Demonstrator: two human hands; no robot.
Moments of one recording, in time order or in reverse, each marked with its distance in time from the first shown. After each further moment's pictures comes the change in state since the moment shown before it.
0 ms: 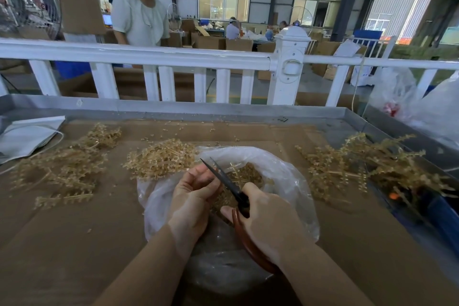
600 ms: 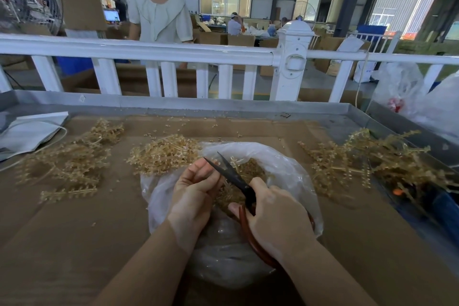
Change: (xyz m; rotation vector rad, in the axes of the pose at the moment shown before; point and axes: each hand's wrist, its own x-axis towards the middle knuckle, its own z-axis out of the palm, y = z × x) left_hand -0.001 0.005 0.002 -0.117 0.037 -0.042; right_hand -0.006 0.006 0.007 -0.116 0.092 0.010
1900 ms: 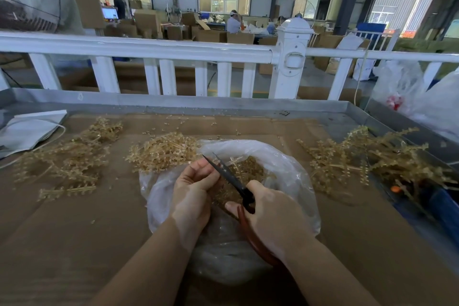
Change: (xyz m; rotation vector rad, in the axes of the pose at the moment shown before) left_hand 0.001 -0.007 -0.002 0.094 0.005 0.088; right_hand 0.000 0.001 -0.001 0.070 -0.047 -0.028
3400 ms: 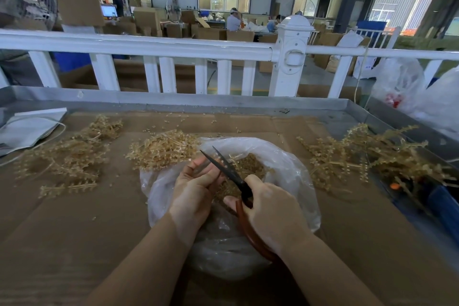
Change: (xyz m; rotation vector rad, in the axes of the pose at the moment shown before) left_hand -0.004 0.009 0.003 -0.078 0.038 -0.136; right_hand 0.004 0.003 0.009 -0.026 0.035 -0.032
